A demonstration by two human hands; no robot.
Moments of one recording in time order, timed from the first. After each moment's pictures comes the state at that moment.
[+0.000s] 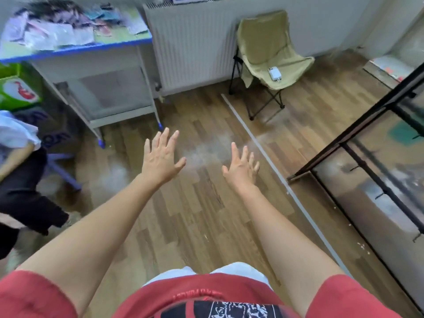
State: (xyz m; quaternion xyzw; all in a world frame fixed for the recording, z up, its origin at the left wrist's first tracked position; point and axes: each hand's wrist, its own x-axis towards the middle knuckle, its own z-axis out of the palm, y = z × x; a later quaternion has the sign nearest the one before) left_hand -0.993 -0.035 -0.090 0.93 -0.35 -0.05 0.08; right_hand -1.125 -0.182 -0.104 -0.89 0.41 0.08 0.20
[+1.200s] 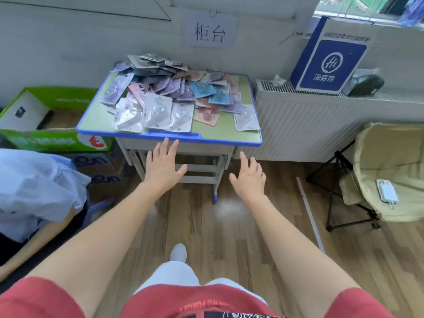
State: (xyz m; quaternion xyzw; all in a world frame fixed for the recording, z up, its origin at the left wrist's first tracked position) left_hand -0.397 -0.049 -0.105 0.98 -0.12 -0.04 0.13; right_hand -0.468 -0.255 -0.107 -0.96 0.22 0.08 0.16
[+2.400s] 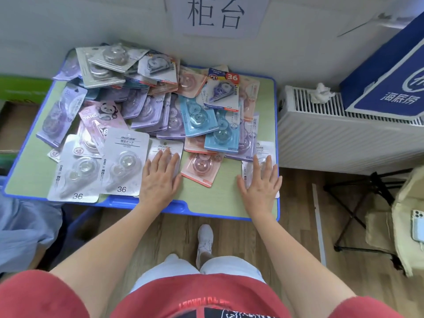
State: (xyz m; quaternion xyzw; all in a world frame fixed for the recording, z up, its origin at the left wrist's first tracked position) left_hand -0.157 -0.132 -0.180 0.98 -0.15 -0.10 0.09; right_hand -0.215 -0.368 -0.191 -0.96 0.23 0.02 0.16
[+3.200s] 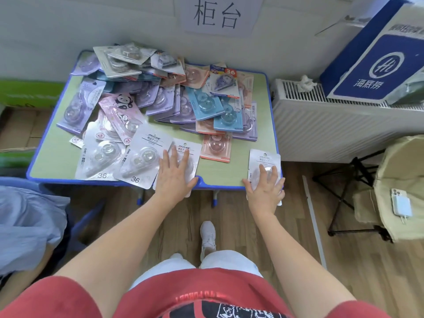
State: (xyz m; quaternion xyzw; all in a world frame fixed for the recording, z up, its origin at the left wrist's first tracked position) left_hand -0.203 -0.111 -0.175 0.97 -0.16 -0.13 0.09; right_hand -0.292 -0.321 -0.181 -0.92 0.35 0.07 0.14
